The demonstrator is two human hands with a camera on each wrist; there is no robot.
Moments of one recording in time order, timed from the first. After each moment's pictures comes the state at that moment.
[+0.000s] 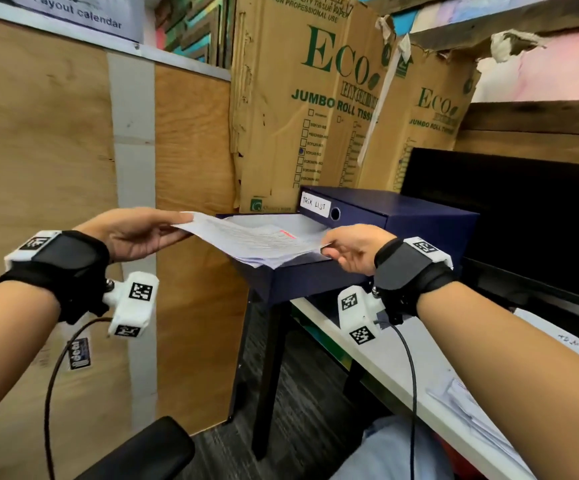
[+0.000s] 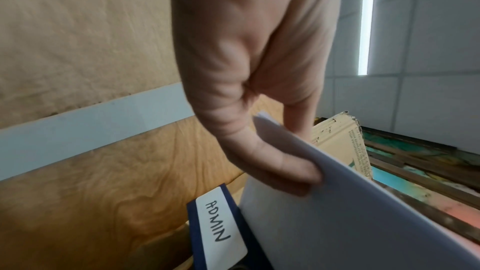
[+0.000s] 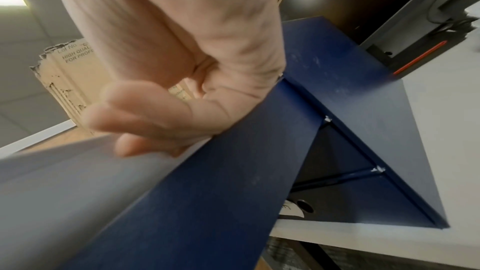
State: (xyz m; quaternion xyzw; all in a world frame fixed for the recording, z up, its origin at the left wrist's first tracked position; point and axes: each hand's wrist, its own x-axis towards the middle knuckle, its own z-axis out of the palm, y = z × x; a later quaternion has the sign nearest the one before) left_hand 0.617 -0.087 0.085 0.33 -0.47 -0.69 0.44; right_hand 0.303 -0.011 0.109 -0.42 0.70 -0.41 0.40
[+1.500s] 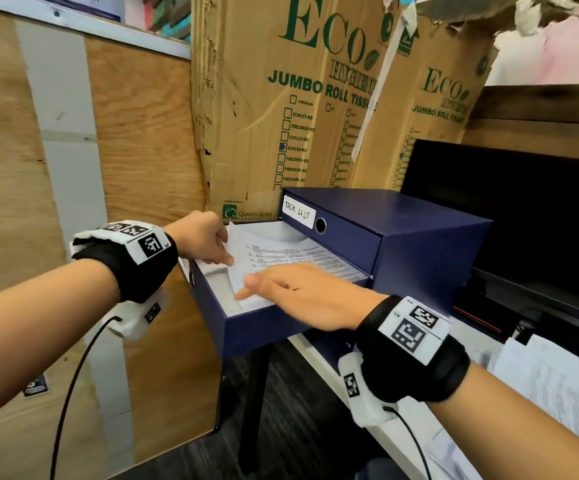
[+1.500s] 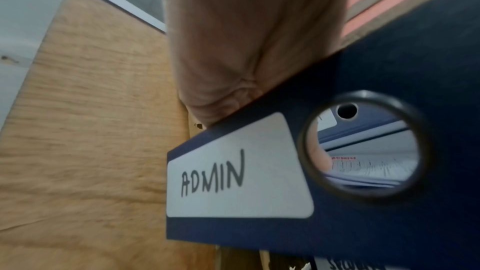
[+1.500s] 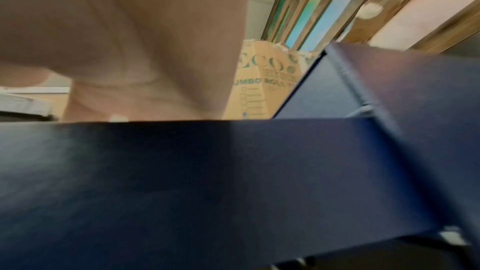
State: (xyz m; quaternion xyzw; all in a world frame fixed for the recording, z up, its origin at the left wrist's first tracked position) left_hand 0.482 -0.166 0.098 0.51 -0.84 -0.13 0.14; right_hand 0.298 -0.024 0.091 -0.84 0.51 -0.11 0.17
